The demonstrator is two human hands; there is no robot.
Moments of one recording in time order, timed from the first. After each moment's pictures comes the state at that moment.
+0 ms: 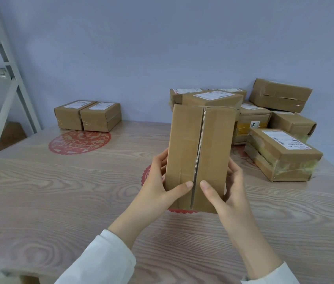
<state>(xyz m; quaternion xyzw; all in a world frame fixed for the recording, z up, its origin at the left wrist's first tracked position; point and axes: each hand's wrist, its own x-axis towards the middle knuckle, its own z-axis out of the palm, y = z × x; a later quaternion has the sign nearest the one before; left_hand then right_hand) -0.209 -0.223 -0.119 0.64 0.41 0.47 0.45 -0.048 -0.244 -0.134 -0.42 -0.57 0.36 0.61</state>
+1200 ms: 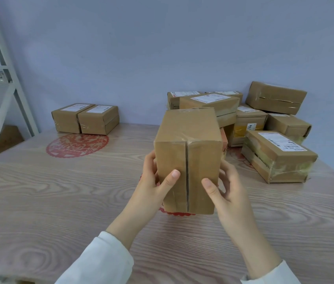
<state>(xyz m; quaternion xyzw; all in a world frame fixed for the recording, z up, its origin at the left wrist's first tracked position) -0.210 -0.220 -0.117 0.62 0.39 0.52 0.43 -0.041 -0.234 -0.136 -0.42 -0.59 0.32 0.60</state>
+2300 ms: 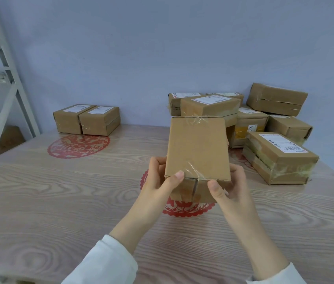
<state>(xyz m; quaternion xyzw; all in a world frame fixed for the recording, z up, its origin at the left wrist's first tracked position) -0.205 -0.223 -0.118 0.59 0.36 0.52 0.50 -0.040 -0.241 -0.124 -0.42 -0.57 0.37 0.60</state>
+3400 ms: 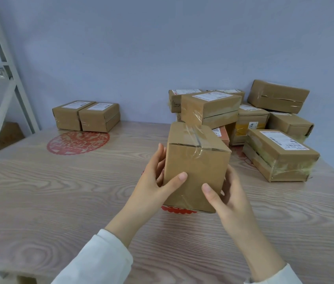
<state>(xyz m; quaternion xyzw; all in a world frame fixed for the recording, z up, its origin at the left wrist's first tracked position) -0.214 -0.213 -0.125 0.62 0.38 0.50 0.46 -0.041 -0.243 -0.138 -0.42 -0.57 0.40 0.59</state>
